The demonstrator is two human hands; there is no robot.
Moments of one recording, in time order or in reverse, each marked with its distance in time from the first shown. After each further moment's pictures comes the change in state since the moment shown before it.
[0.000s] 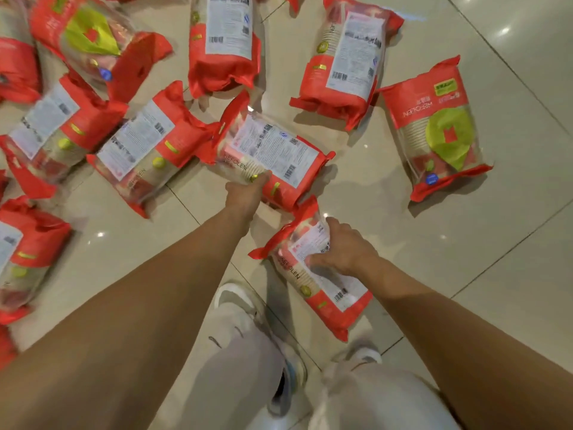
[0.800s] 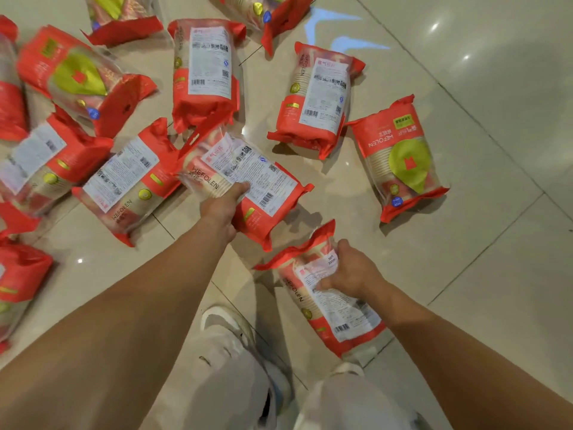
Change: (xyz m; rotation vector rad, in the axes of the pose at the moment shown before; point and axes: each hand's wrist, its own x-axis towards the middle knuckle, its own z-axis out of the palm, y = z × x) left_hand -0.029 0.045 -0.001 -0.470 0.003 -0.067; right_hand -0.043 0.034 -0.035 0.194 0.077 0.024
